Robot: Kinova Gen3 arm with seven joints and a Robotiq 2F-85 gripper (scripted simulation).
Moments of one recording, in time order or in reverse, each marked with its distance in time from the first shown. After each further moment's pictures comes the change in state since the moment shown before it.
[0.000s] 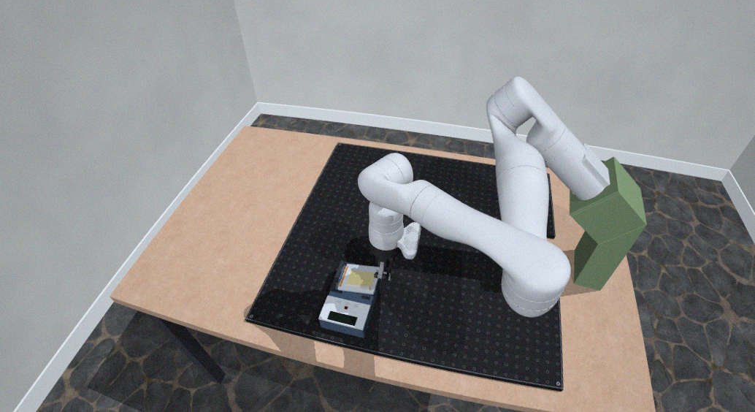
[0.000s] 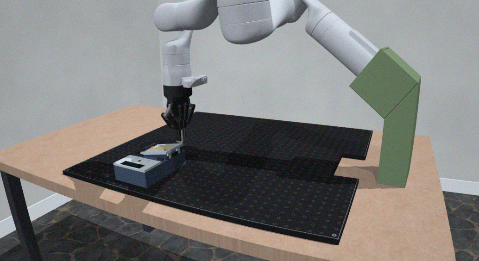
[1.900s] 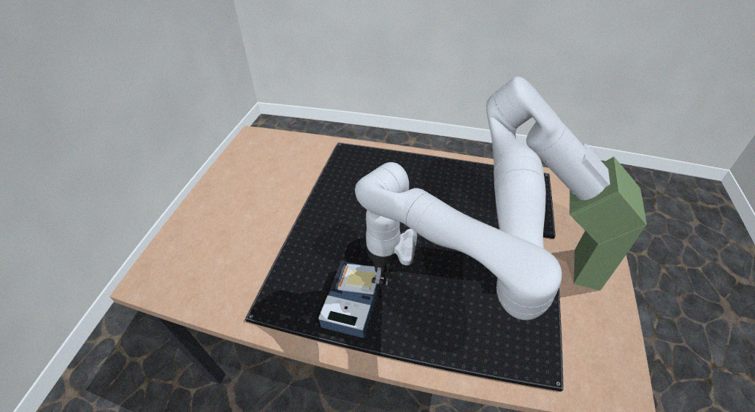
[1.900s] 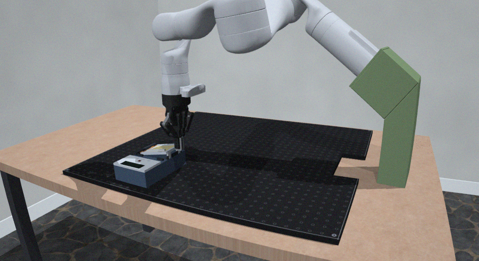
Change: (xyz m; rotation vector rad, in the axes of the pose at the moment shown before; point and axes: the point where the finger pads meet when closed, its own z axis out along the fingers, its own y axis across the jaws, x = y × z) arm -0.007 0.000 0.024 0.002 0.001 -0.001
